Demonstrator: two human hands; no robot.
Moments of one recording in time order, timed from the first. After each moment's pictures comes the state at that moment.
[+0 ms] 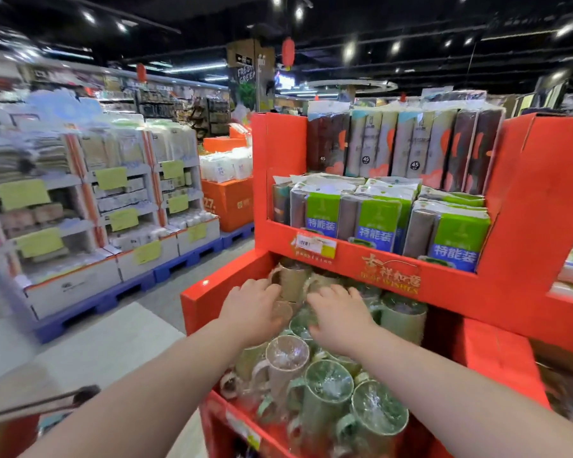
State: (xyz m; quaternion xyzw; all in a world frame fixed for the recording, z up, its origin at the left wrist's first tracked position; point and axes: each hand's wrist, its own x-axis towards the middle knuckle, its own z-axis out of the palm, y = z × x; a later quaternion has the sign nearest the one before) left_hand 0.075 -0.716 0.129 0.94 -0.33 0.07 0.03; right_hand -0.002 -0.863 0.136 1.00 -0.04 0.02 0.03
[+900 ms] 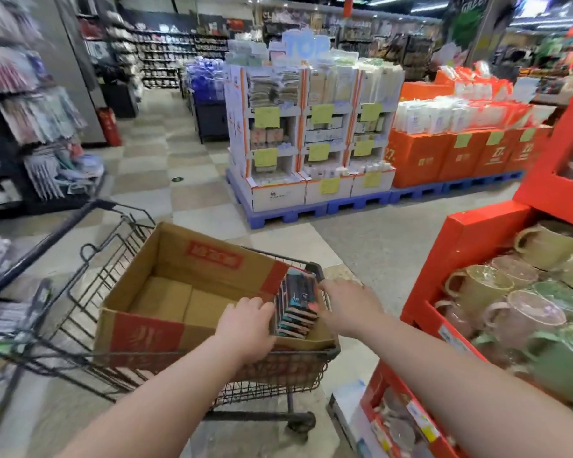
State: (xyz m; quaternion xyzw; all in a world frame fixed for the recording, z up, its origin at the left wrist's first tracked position) left_hand -0.113 -0.295 0.024 1.00 -0.02 -0.07 0.01; right_hand -0.053 -0.475 0.057 0.98 0.19 -0.06 -0.03
